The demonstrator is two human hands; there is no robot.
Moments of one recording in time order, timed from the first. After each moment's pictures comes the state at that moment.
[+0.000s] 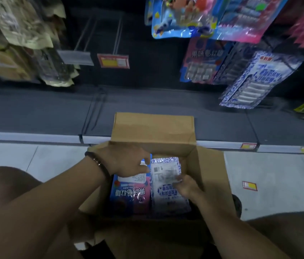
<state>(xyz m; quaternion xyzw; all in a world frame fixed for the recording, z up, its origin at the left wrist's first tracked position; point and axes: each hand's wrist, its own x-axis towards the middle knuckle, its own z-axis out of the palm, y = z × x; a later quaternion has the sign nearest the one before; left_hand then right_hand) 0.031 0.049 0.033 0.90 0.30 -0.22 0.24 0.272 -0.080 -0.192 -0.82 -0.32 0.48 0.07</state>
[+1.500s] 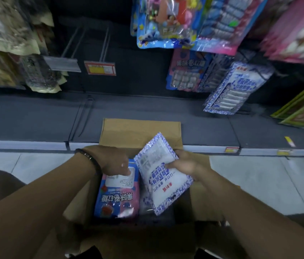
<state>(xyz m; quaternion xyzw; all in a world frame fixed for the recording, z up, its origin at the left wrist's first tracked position) 0.039 0.063 0.028 0.87 0.31 -0.33 0.22 0.301 -0.038 -0.048 -0.75 -0.36 0.51 0.21</state>
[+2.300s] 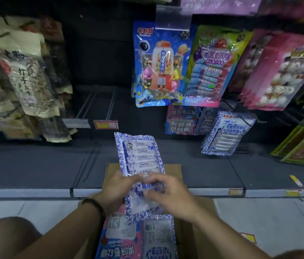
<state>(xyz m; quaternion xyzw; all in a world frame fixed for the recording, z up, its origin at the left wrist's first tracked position) 0.071 0.050 0.042 0.48 0.42 0.32 0.70 0.242 -0.042 0.066 -0.63 -0.56 0.41 0.35</state>
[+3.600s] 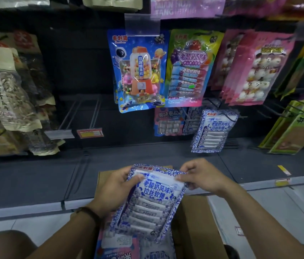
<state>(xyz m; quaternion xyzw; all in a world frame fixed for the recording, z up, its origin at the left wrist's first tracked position) 0.091 0.049 0.060 0.72 0.38 0.28 0.52 0.364 -0.050 0.097 -0.70 -0.48 0.42 0.33</state>
